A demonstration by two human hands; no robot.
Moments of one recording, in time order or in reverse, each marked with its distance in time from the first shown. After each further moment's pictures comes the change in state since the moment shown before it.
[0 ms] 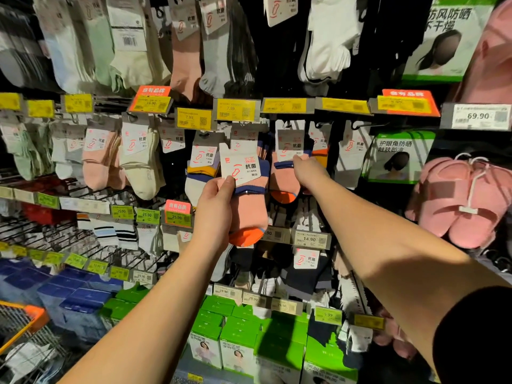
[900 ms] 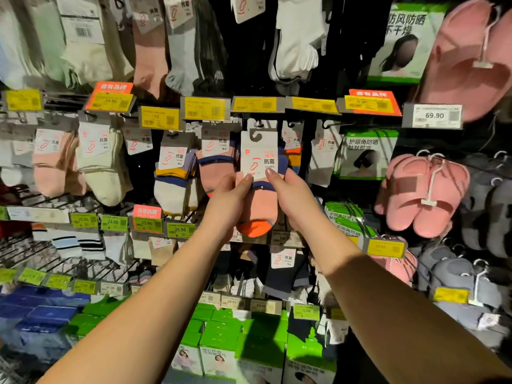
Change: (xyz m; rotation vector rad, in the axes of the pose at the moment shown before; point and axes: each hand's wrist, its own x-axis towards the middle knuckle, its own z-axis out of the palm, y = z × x) left_hand 0.018 -0.016 0.059 0.106 -0.237 -0.018; right_hand -0.091 0.019 -0.002 0.532 -0.001 -0.173
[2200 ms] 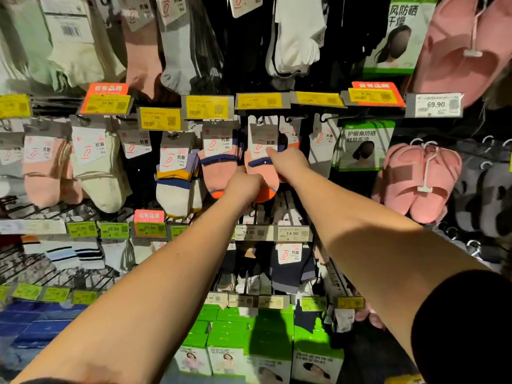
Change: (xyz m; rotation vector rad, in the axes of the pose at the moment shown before) left_hand 0.048 0.013 0.014 0.378 -0.112 -0.179; right_hand 0.098 -0.007 0.014 -0.574 0.202 0.214
